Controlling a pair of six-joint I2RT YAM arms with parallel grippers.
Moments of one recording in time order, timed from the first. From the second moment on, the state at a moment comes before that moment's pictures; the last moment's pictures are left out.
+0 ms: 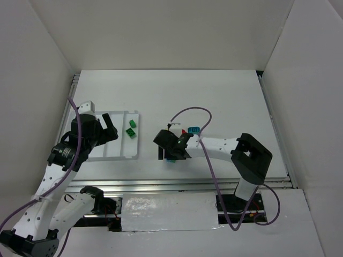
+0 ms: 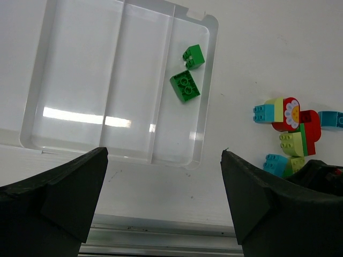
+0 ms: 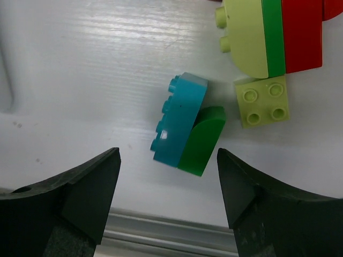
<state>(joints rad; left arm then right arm) -0.28 0.79 0.96 -0.80 -0.25 -0.50 1.02 1.67 1.08 -0.51 0.34 0.93</state>
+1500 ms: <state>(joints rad) -0.30 0.63 0.73 -0.48 0.57 -0.80 1.31 1.40 1.00 -0.06 0.35 0.47</state>
